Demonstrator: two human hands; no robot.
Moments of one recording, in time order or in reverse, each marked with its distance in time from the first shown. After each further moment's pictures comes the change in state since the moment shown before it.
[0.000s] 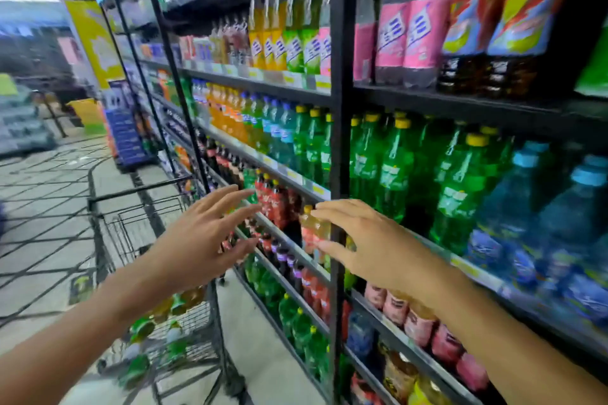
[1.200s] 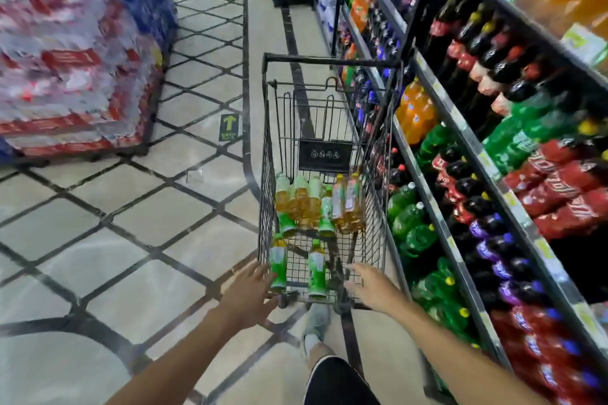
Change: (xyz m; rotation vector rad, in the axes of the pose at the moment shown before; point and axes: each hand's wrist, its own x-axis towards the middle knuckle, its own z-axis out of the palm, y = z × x) left_hand -0.279 -0.390 0.389 -0.443 -0.851 -0.815; right_hand 0.393 -0.118 0.604 0.266 -0.931 0.199
